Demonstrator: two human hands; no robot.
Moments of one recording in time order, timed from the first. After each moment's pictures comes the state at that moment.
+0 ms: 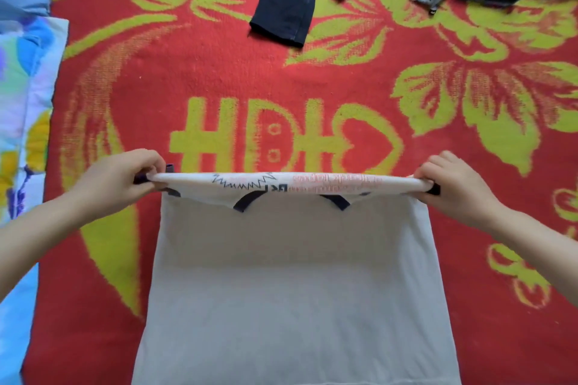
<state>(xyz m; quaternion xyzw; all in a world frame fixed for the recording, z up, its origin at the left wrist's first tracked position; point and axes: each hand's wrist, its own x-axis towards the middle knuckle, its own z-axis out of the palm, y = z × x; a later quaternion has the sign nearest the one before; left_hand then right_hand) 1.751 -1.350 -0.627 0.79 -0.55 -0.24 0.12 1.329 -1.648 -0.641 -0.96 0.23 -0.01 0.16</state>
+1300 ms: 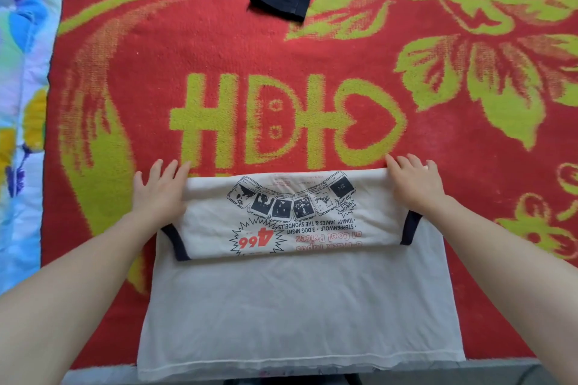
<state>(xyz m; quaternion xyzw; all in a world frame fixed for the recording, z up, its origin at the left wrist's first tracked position) 1.685 -1.334 -0.711 0.85 -0.40 -0.26 -0.23 1.352 -1.593 -0.706 -0.87 0.39 0.31 -0.01</state>
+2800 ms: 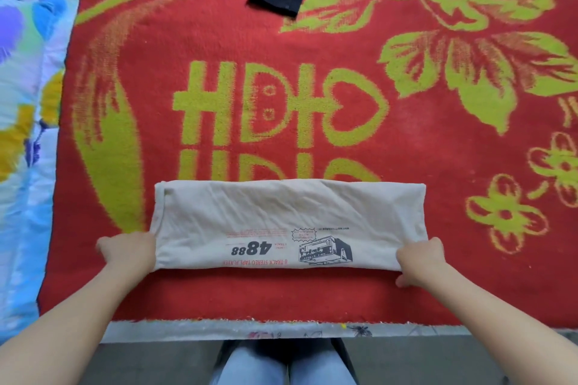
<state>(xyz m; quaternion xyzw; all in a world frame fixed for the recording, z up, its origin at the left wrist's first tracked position) 1.614 -1.226 -0.677 0.81 -0.31 -0.27 -0.41 1.254 -1.481 -0.672 -0.77 0.33 0.55 0.02</state>
